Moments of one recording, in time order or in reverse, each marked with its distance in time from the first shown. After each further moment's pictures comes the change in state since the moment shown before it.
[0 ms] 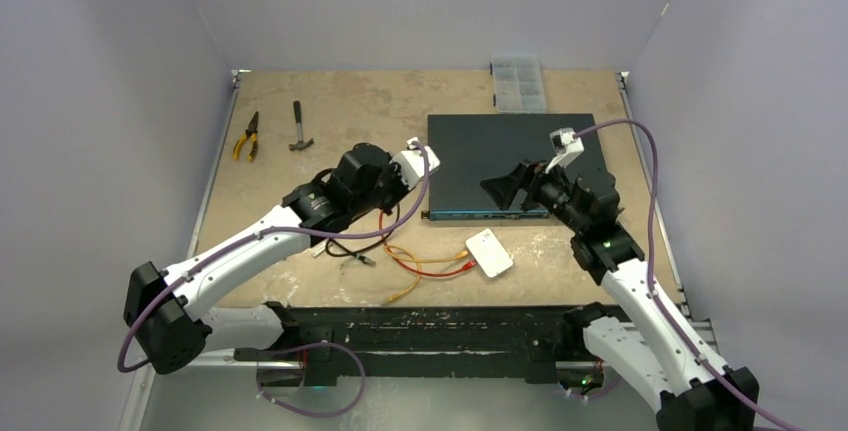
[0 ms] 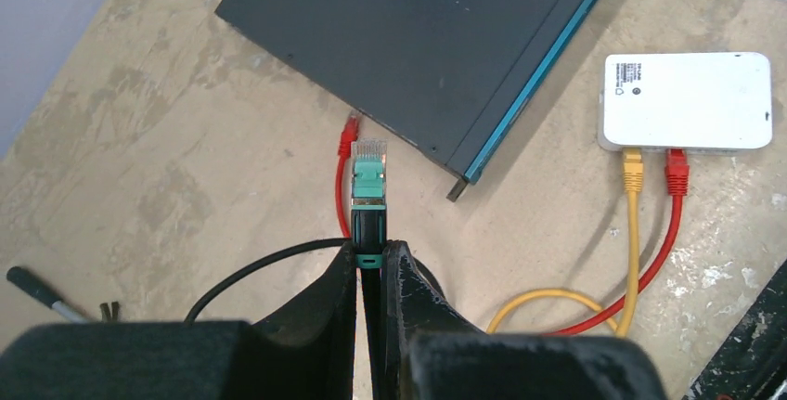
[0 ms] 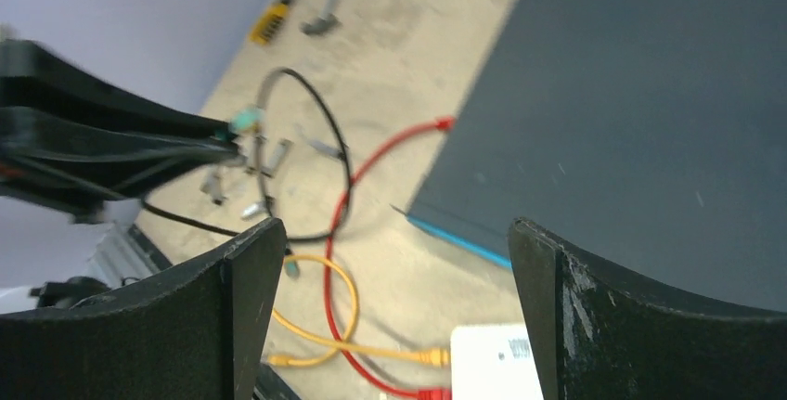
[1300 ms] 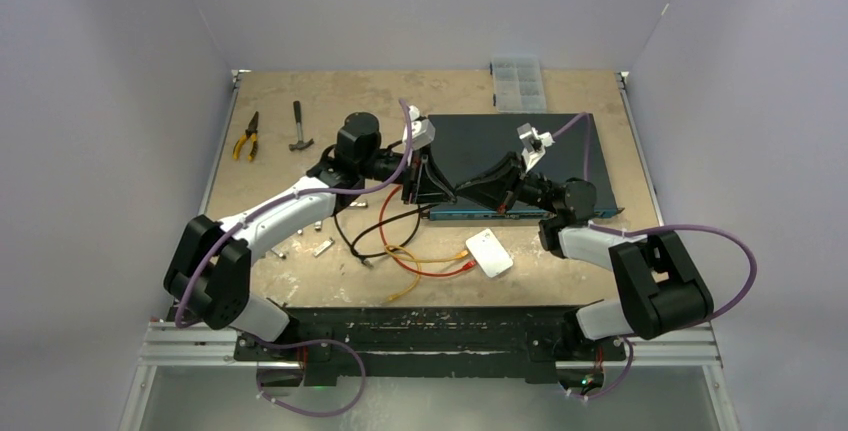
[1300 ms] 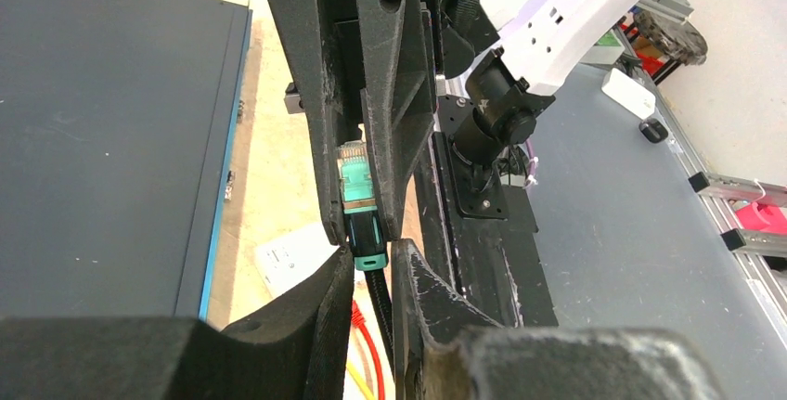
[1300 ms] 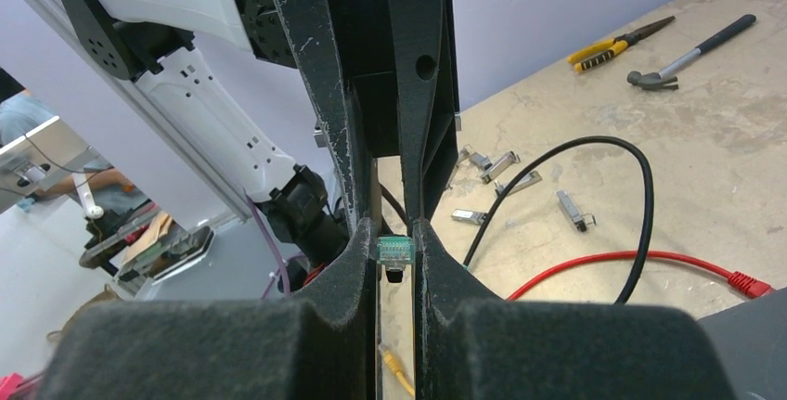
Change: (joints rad) left arm 0.204 0.264 -0.009 0.623 1.127 -0.477; right arm -0.009 0.607 -0.162 1.435 -0.616 0.521
